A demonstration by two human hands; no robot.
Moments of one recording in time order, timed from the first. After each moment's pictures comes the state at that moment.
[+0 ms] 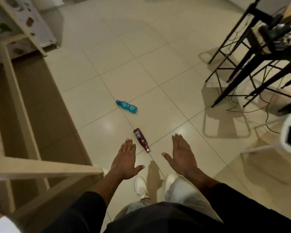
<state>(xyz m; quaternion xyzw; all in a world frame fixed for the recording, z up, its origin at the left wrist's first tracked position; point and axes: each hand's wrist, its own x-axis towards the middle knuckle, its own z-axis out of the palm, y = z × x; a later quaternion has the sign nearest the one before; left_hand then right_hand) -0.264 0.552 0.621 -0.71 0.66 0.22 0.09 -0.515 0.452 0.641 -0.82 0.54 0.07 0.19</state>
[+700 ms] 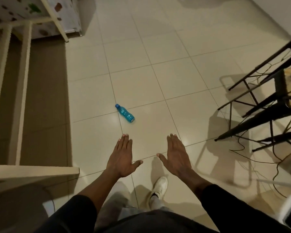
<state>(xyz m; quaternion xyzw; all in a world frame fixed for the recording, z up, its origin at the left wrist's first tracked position) -0.365 0.316 0.623 -0.81 0.54 0.23 0.02 -0.573 0.160 0.631 -0.89 0.40 0.10 0.20</state>
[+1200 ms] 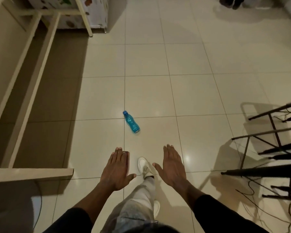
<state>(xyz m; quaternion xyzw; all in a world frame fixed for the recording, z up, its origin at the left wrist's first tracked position) -0.319 0.237 0.586 -0.86 0.42 0.27 0.05 -0.483 0.034 0.600 -0.91 0.33 0.16 0.21</state>
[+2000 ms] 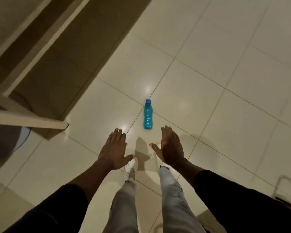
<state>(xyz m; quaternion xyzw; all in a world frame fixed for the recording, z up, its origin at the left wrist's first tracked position) -0.170 0.117 0.456 -0.93 0.17 0.33 -0.05 -0.194 -0.142 0.456 -0.96 0.02 0.23 0.16</state>
